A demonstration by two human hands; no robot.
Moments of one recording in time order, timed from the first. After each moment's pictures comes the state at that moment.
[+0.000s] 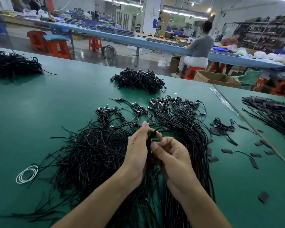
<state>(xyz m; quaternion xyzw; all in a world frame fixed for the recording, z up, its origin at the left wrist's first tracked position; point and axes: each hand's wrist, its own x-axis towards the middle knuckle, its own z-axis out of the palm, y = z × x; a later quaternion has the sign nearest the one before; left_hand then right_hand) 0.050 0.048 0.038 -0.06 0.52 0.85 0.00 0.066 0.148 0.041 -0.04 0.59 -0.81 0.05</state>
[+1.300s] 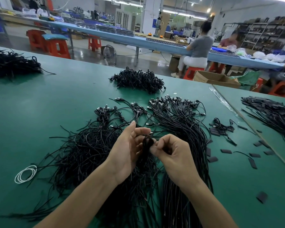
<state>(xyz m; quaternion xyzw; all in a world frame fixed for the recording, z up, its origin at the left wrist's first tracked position) 0.041 0.010 0.029 -0.03 0.48 0.87 0.12 0.048 0.164 0.034 -0.15 0.78 -0.61 -0.07</state>
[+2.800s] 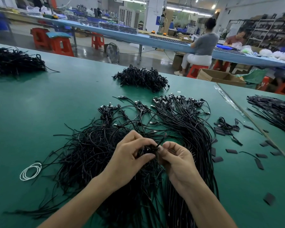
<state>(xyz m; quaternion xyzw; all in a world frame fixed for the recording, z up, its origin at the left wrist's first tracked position) 0.050 -0.007 -0.004 0.20 0.80 0.52 -0.21 0.046 0.161 0.012 0.02 0.57 -0.82 0.08</state>
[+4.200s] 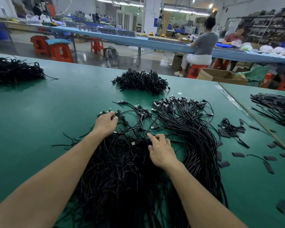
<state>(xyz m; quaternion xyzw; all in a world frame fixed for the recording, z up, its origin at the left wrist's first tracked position) -0.114 -0.092 -0.014 -0.12 0.93 0.35 -0.05 -0.059 0.133 -0.035 -0.10 0.97 -0.19 0.07</state>
